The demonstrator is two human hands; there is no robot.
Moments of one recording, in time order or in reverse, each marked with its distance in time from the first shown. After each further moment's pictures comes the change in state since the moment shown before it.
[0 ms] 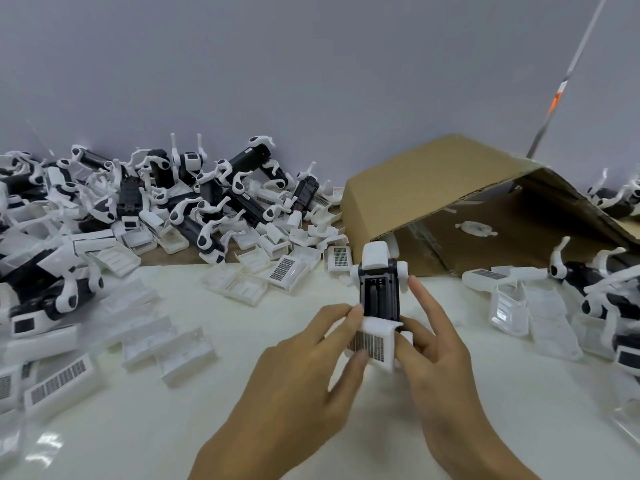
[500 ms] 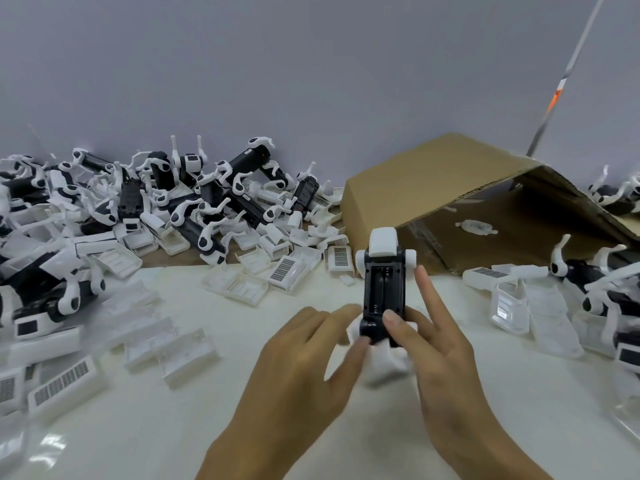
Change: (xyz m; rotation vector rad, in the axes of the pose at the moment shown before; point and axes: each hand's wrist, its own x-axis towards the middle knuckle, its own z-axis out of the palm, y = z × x) left_hand 0.003 0.001 0.003 -0.024 0.288 0.102; right_hand 0.003 -0.005 0.003 0.099 -0.005 -0.025
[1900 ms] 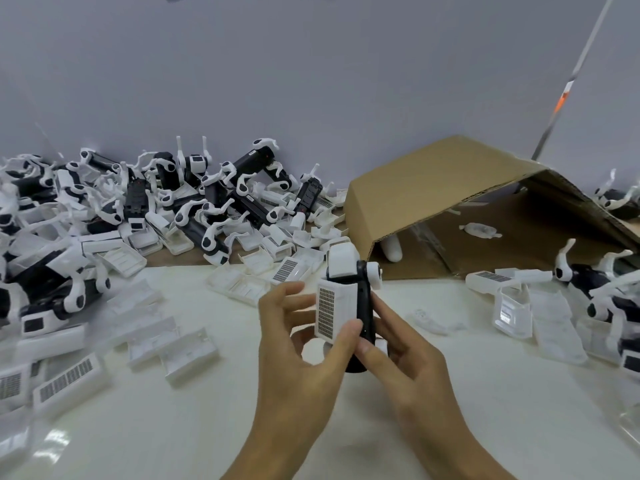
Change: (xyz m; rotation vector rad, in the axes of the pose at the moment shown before) left_hand 0.000 0.003 0.022 -0.744 0.342 -0.546; right_hand -0.007 0.016 0.007 -0.099 -0.178 -0.079
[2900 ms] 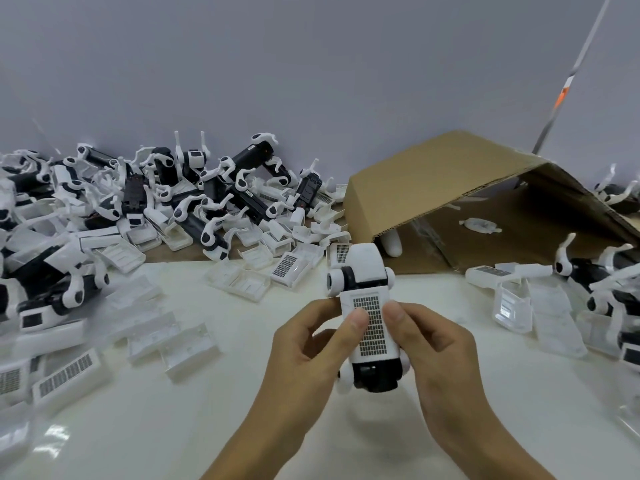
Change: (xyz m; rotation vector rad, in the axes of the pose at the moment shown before) left_hand 0.001 0.013 -0.005 -0.175 -0.346 -0.275; right_hand 0.003 -0.030 -0.005 0.129 0.154 0.004
